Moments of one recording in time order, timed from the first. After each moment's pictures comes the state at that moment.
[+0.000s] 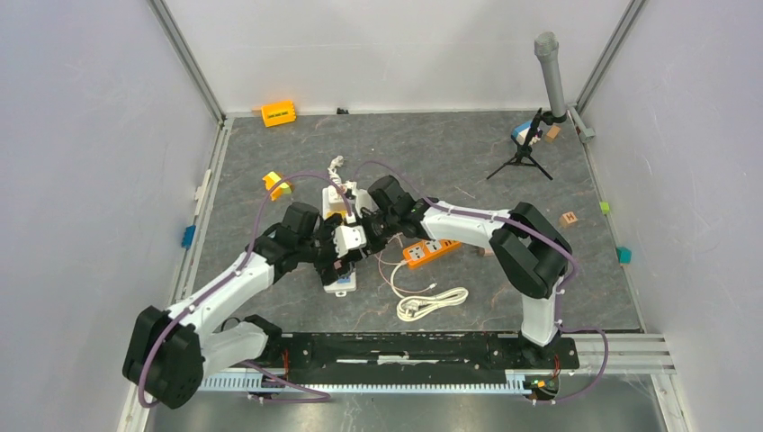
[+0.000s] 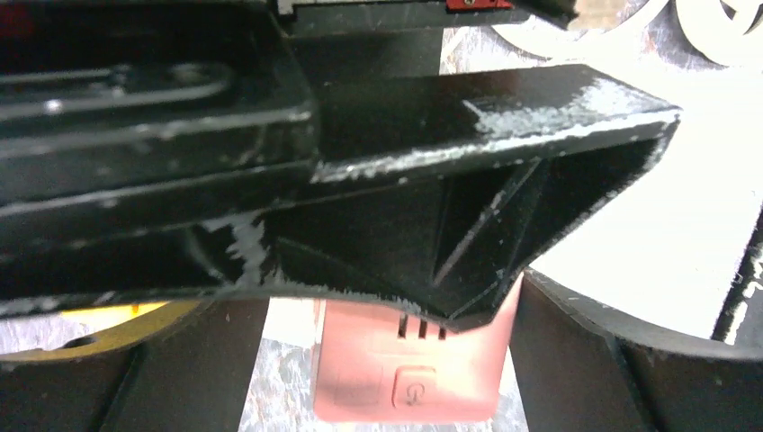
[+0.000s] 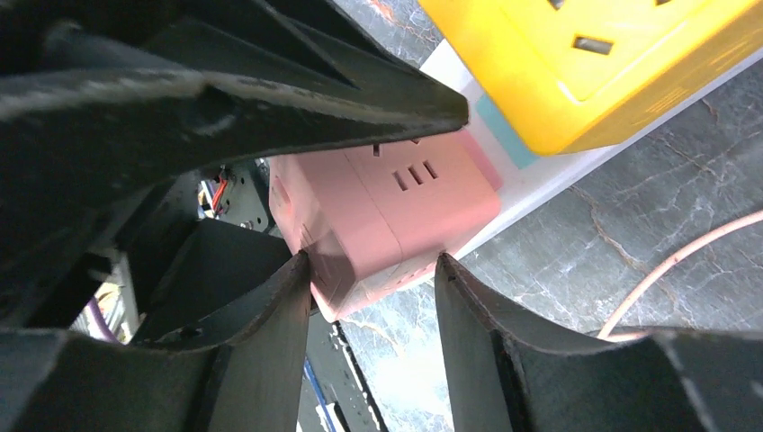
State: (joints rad) left arm -0.47 1.10 0.60 -0.37 0.47 0.73; right arm 0.86 1.92 1.25 -0.15 -0.61 0.43
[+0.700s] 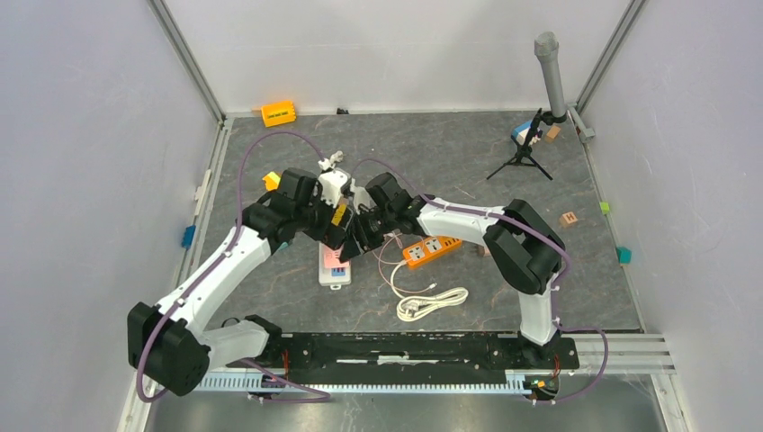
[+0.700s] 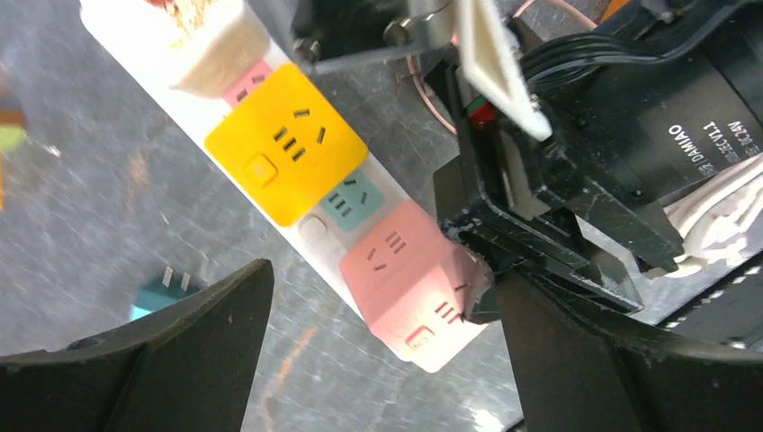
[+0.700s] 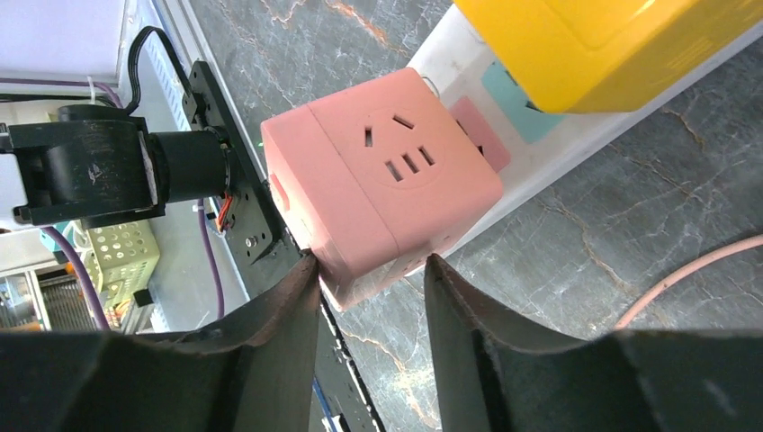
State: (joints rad) left arm -0.46 1.14 0.94 -0.62 0.13 0.16; right arm 0.86 1.96 1.30 -0.14 -0.61 0.44
